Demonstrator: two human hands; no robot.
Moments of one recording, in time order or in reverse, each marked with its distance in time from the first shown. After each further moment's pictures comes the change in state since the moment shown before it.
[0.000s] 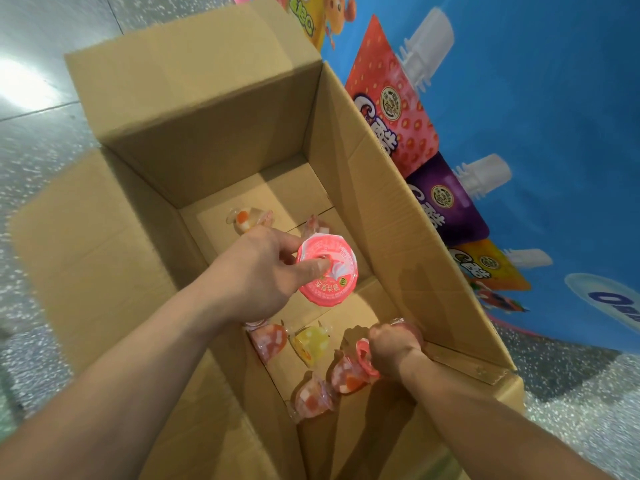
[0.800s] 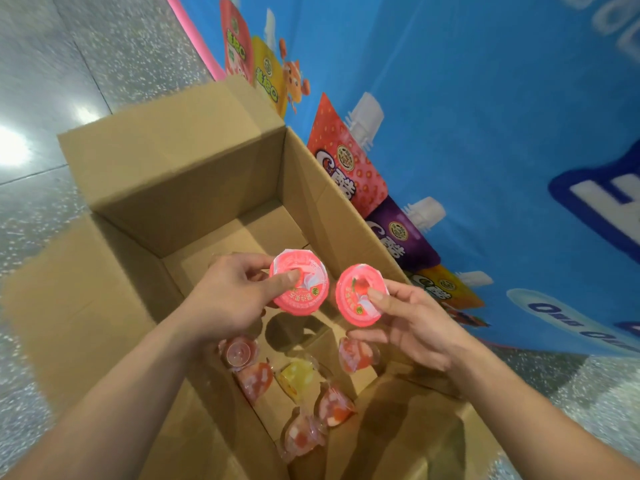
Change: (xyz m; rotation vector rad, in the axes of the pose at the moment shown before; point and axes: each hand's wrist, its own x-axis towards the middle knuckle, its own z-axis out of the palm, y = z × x) left_hand -0.003 0.022 -0.008 -0.181 0.142 0.027; right_hand -0.122 0.040 -0.139 2.096 0.007 -0.336
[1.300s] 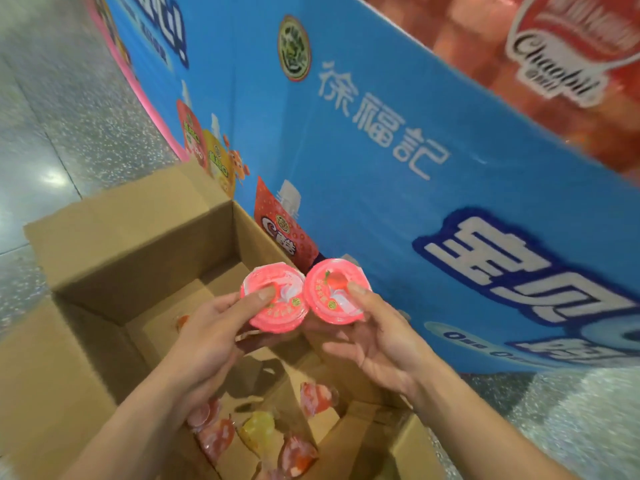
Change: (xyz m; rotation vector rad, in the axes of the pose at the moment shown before) left_hand -0.030 0.076 0.040 -0.606 -0.033 -0.021; right_hand -0.069 -0.071 0.027 0.238 -0.072 -0.119
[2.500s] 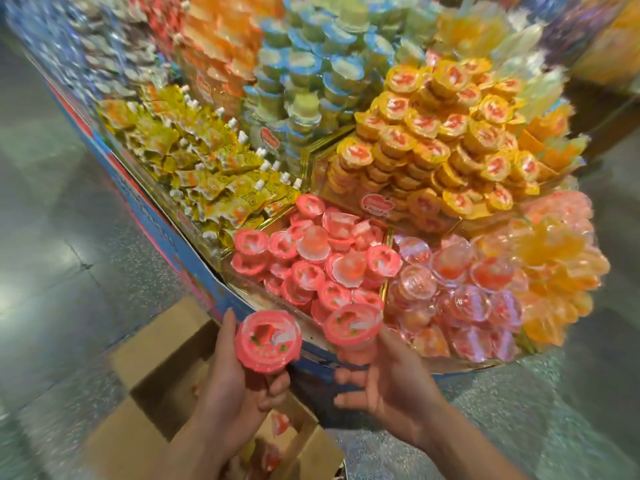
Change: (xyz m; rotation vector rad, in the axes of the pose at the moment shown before) left_hand -0.280 0.314 0.281 -0.303 -0.080 -0.154; right_hand -0.386 -0.317 0.162 0.199 0.211 -0.066
